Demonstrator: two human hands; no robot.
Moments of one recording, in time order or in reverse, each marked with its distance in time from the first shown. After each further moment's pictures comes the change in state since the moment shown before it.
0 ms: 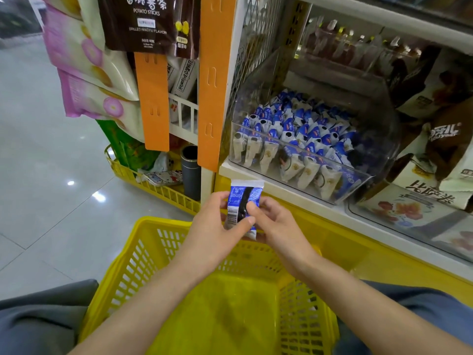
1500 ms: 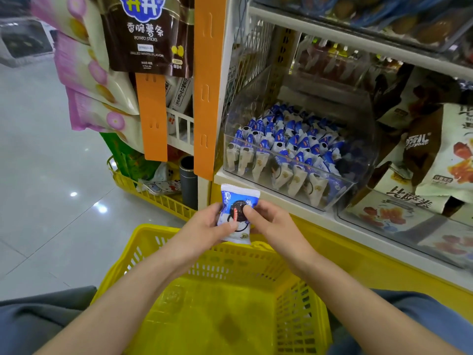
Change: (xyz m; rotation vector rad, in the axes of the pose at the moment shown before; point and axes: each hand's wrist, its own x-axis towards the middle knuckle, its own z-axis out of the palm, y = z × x) left_hand 0.003 0.010 -0.013 -0.300 -0.335 -0.170; right_hand -0.003 -0.015 -0.013 -0.187 -0.021 -0.103
